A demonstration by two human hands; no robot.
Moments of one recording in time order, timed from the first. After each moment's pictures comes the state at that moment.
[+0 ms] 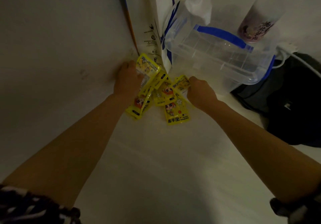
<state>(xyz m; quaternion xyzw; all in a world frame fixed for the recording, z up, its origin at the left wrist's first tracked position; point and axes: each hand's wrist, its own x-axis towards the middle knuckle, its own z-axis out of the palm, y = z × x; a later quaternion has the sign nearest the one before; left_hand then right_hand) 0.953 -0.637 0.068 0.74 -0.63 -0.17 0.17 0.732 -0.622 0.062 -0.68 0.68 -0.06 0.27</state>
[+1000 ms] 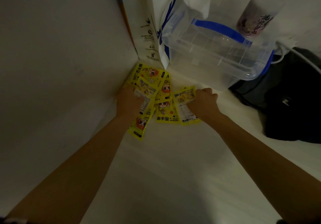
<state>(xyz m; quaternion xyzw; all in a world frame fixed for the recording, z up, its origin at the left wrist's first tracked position) 0.946 -0.578 0.030 0.77 -0.51 -0.30 0.21 0.714 -0.592 0.026 -0.62 0.73 0.02 0.28</state>
